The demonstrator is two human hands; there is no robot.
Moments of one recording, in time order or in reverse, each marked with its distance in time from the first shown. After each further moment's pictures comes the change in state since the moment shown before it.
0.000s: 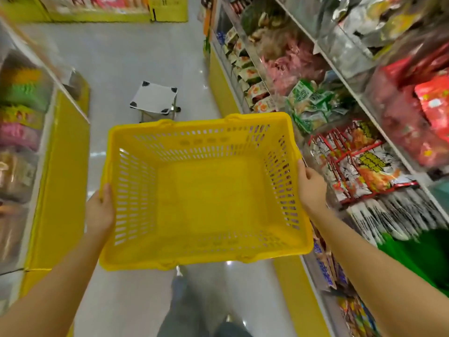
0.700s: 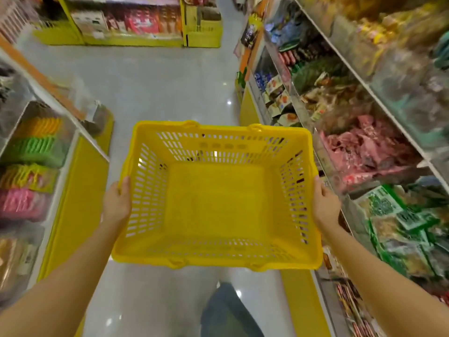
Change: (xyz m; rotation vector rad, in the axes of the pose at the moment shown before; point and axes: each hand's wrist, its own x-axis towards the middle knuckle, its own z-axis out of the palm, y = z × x) left_hand 0.373 0.108 0.079 0.018 0.048 -0.025; right_hand 0.302 -0.151 0.208 -0.023 -0.023 0.028
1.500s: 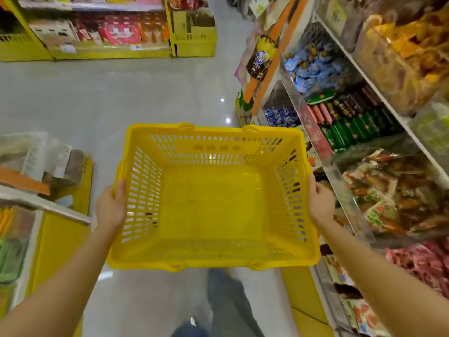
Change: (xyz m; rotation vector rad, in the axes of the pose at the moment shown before) left_hand 0.401 0.098 0.133 0.038 -0.068 -0.062; right_hand 0.320 -0.191 0.208 -0.079 -0.025 0.017
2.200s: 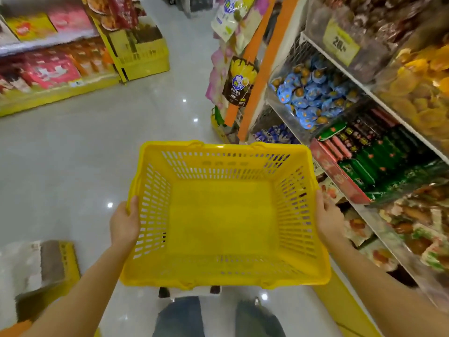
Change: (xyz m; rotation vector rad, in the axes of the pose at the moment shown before) left_hand 0.276 0.113 0.094 0.112 -0.301 0.119; right_hand 0.125 -0.096 0.097 0.010 0.169 0.296
